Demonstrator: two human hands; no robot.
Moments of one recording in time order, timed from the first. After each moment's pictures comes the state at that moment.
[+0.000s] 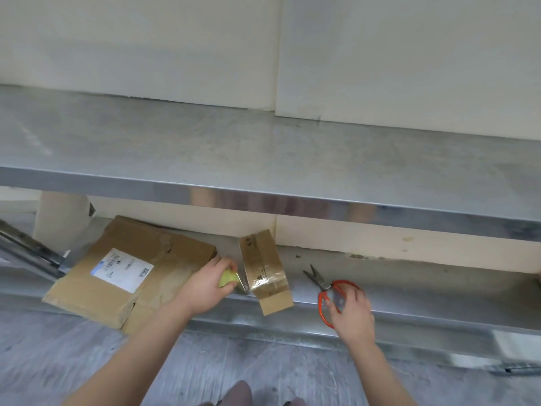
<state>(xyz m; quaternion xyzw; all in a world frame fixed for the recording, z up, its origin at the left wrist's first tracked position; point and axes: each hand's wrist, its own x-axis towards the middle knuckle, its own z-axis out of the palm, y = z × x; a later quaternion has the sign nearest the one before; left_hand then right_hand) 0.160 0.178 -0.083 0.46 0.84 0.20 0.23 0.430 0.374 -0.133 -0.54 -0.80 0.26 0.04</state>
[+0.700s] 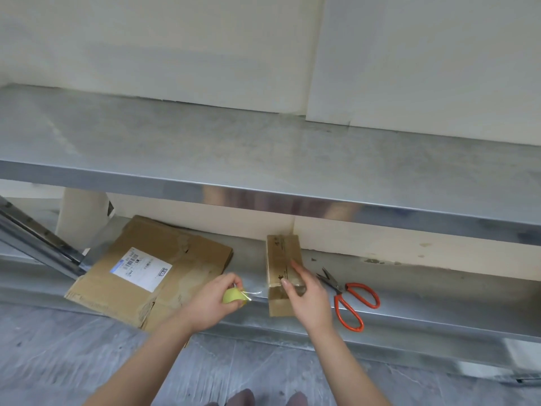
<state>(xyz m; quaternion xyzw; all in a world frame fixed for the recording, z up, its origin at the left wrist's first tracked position) 0.160 0.137 -0.079 0.43 0.82 0.24 0.30 0.330 0.309 -0.106 -0.40 -0.80 0.43 0.15</state>
